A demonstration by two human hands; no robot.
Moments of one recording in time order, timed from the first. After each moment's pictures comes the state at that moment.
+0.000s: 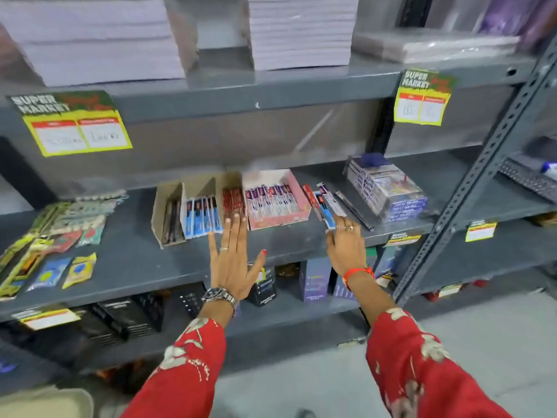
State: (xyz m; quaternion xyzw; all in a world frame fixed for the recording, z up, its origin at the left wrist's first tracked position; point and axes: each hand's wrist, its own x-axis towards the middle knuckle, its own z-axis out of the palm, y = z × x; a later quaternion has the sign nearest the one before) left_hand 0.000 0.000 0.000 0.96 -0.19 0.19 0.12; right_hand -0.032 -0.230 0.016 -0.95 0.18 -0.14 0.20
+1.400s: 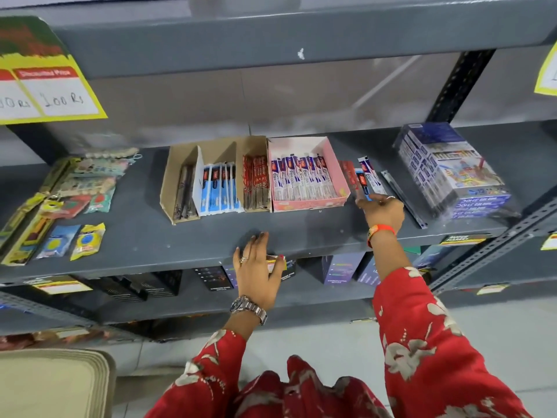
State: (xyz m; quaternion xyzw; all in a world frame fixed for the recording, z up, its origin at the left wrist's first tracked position) left_hand 0.012 -0.015 -0.063 0.94 -0.05 0.09 0.34; right_hand 0.079 -0.255 -0.010 -0.72 0.43 -0.15 0.53
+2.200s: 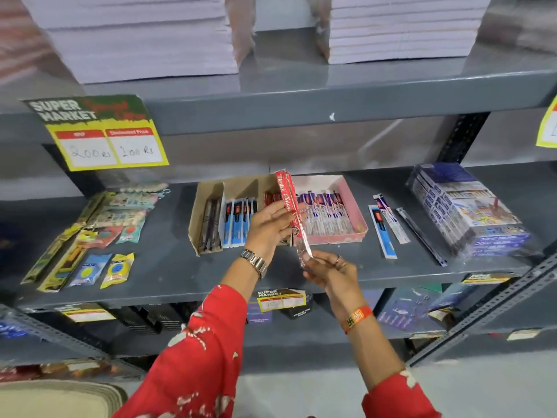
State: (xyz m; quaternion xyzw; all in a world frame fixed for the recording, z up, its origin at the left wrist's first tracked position) left_hand 0.087 -0.008 0.073 0.59 -0.05 -0.11 0.80; right_hand 0.019 -0.132 0.010 -0.52 0.15 0.00 0.84
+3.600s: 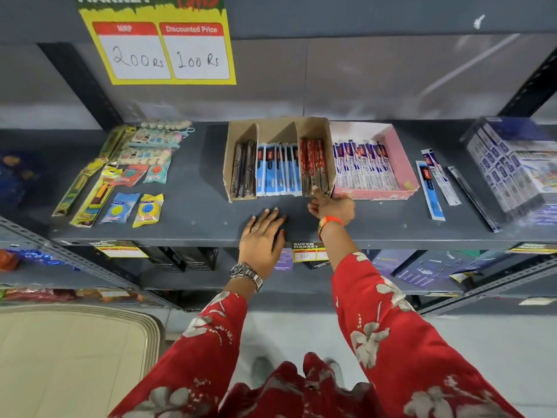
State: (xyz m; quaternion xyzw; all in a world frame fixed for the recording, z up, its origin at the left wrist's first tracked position) left_hand 0.051 0.098 -0.071 0.96 -0.14 0.10 0.24; right_hand 0.113 -0.053 -0.025 -0.57 0.40 -0.06 0.72
